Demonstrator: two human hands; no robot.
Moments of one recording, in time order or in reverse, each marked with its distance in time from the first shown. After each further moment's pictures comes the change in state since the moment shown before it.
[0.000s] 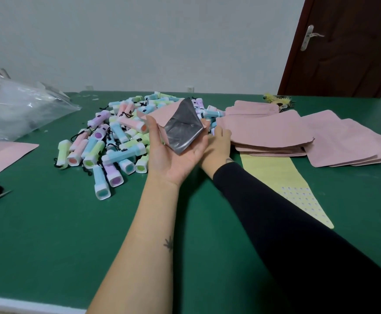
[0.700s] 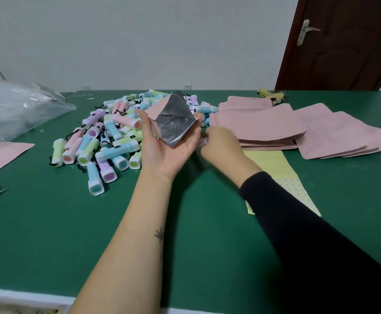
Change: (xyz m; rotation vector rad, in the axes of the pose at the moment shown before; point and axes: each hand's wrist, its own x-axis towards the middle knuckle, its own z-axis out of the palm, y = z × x) left_hand 0.002 -0.005 0.002 0.000 -0.008 0.009; right_hand -0.035 0.040 -0.031 0.651 -0.058 0.010
